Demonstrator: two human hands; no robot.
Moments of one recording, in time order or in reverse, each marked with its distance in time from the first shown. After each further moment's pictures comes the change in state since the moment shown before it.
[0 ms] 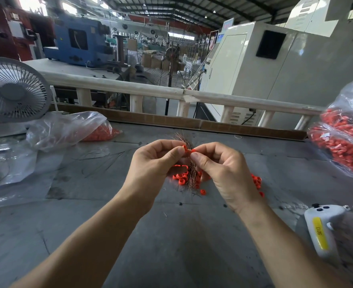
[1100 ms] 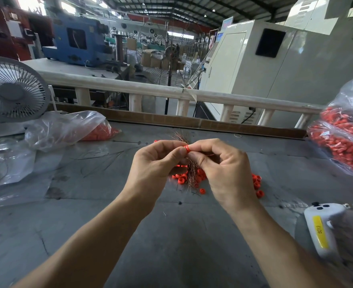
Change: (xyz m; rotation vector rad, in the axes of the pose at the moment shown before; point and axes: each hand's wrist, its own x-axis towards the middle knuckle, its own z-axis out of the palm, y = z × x) left_hand -0.004 0.000 0.005 0.000 -0.023 0.030; right_hand -0.007 -0.017 0.012 -0.256 0.148 -0.224
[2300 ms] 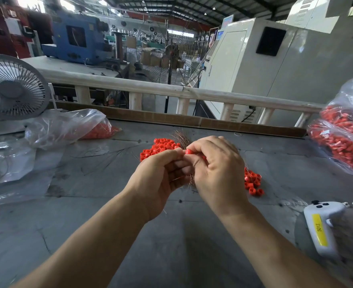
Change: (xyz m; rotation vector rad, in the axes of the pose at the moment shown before) left_hand -0.002 0.001 0.010 -0.297 0.002 -0.387; right_hand -0.004 -0.001 0.012 -0.566 0.132 -0.325
